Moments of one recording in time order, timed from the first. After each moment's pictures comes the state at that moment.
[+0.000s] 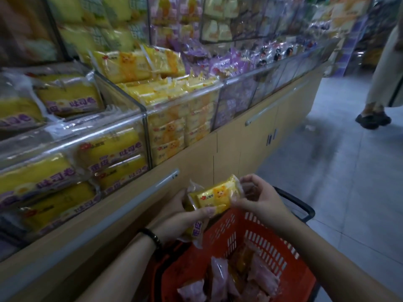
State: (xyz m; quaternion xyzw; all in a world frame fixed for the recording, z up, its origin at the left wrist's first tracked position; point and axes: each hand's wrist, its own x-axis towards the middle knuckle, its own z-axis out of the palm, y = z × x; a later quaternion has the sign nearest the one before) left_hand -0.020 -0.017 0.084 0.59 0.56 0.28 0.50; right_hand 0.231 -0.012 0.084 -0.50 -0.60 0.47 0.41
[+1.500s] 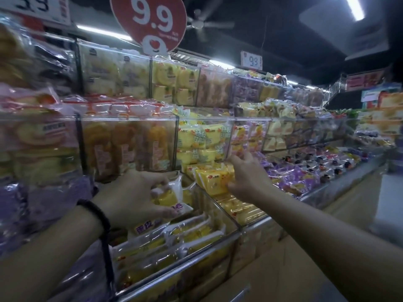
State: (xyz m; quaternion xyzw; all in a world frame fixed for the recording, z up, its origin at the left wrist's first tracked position) left_hand -0.241 -0.030 0.375 0.73 0.65 0.20 -0.06; right_hand 0.018 0.117 0.360 -0.52 -0.79 -0.09 0.30
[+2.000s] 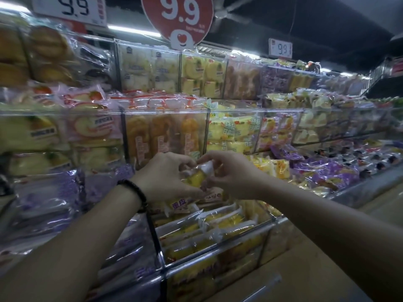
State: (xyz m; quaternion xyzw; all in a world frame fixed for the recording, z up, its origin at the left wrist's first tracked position) left_hand -0.252 -0.036 0.387 0.72 0.64 0.26 -0.06; right_hand -0.054 0.043 0.383 -0.28 -0.89 0.16 0.31
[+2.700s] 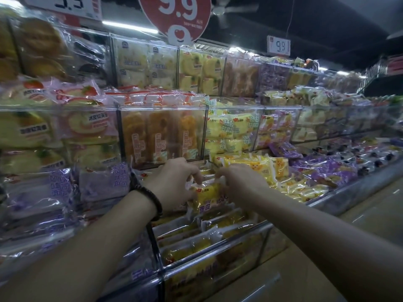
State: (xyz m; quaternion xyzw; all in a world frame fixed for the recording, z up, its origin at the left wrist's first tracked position) left_hand -0.243 -0.013 0.365 0.72 0.65 0.21 -0.10; right_hand -0.056 0.074 0.346 -0.44 -0.87 -0.03 0.23
